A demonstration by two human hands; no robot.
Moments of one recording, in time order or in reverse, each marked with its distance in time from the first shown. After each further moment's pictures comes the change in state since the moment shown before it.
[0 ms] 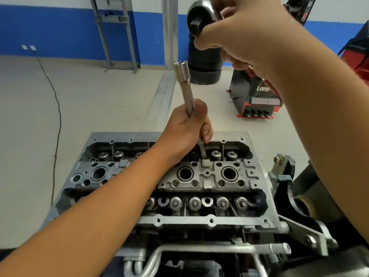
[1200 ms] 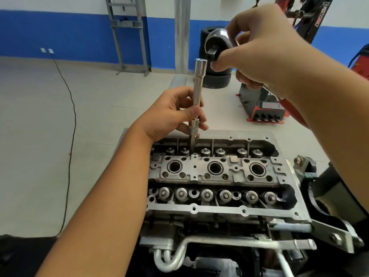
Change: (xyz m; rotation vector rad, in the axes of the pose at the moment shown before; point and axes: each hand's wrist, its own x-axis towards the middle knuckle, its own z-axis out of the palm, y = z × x) left_hand -0.007 0.031 -0.108 0.131 -0.175 -0.089; right_hand -0.026 -0.032 0.025 0.099 -0.008 -0.061
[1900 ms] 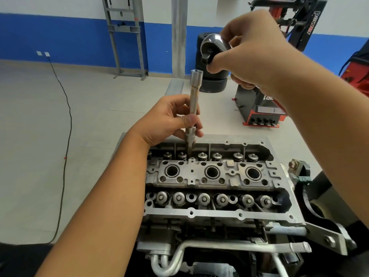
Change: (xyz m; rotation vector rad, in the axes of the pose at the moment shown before) left_hand 0.000 -0.002 -0.002 -0.010 -0.007 0.013; right_hand 0.012 -0.006 0.001 -0.086 0.052 0.019
